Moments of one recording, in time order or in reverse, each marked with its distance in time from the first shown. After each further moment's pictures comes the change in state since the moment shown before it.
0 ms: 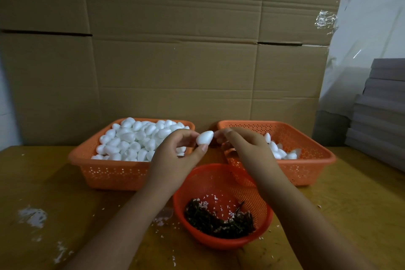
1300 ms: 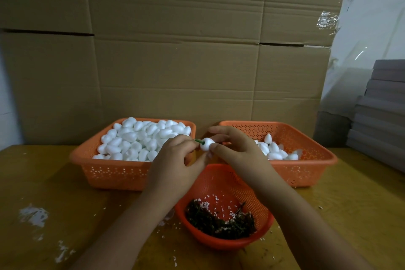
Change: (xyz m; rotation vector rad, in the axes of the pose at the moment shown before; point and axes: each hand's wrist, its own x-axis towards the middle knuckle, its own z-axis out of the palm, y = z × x) left_hand -0.003 -0.006 0.001 0.358 -0.022 0.209; right_hand -0.003 0.001 0.010 0.081 -0.168 -0.022
